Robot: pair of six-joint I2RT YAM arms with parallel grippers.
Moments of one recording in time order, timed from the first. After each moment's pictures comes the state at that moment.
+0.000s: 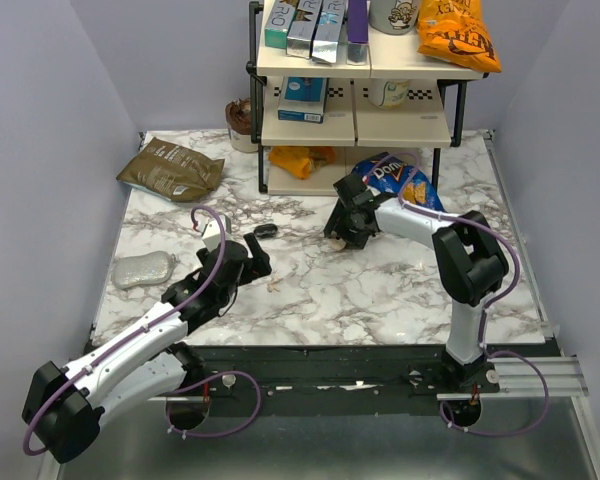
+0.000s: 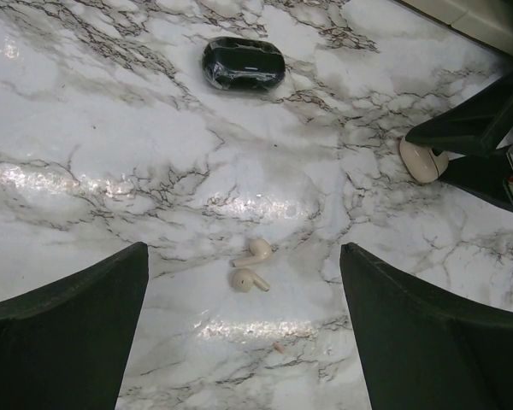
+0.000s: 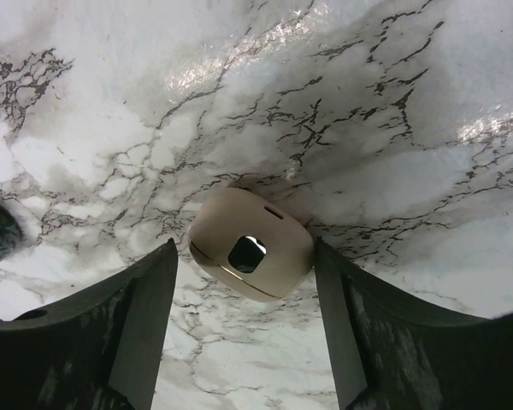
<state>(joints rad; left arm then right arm) -0.70 0.85 0.53 -0.29 -0.43 -0.79 0.57 1.94 1.31 -0.47 0.09 0.96</state>
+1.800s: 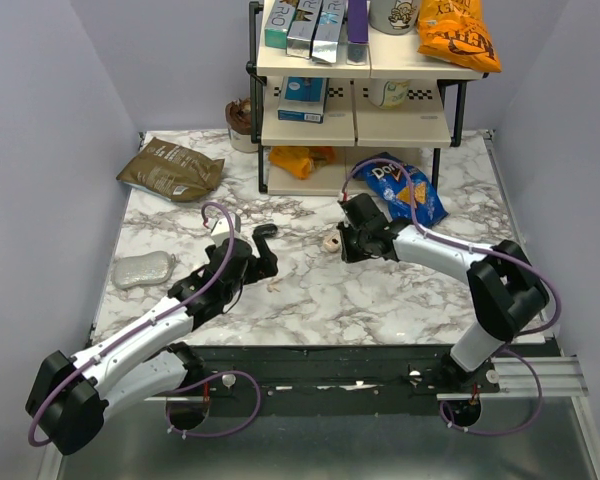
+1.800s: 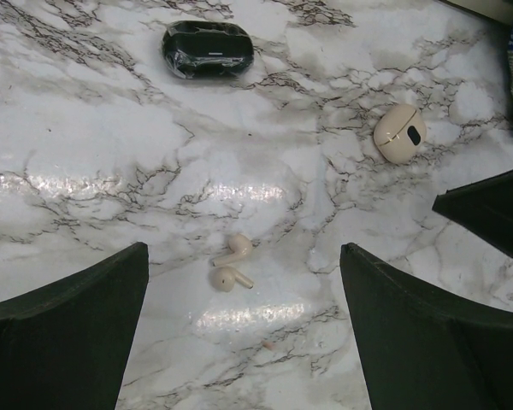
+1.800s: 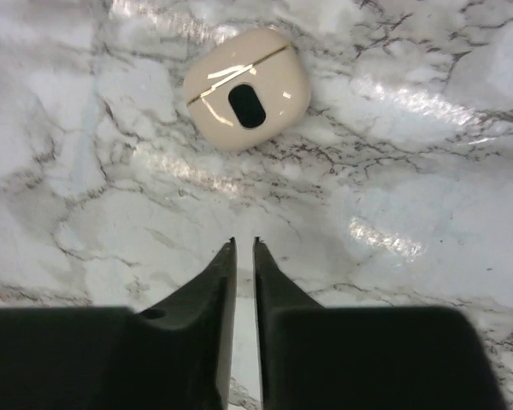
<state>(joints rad) -0.70 0.91 0.53 -0.22 -0.36 -0.75 0.65 1.66 1.02 -0.35 0.03 0.32</state>
